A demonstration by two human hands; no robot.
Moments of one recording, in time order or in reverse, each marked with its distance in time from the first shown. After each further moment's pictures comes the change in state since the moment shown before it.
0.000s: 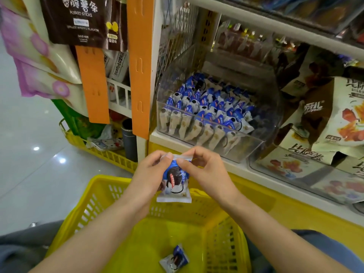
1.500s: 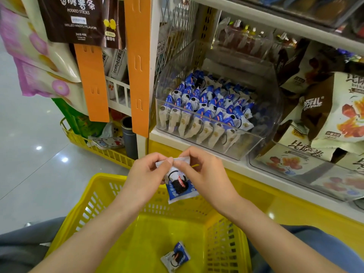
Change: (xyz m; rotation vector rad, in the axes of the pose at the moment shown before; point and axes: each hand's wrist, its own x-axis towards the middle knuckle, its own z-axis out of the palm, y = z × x) left_hand -0.005 -0.002 -0.010 0.242 0.016 0.155; right_hand -0.010 0.002 -0.001 -0.250 -0.016 -0.144
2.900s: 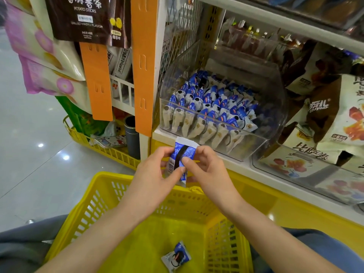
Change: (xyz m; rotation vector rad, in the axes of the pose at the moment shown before) left_hand -0.003 -0.005 0.003 0.262 0.029 0.212; right_hand 0.000 -0.002 0.007 0.400 0.050 0.278
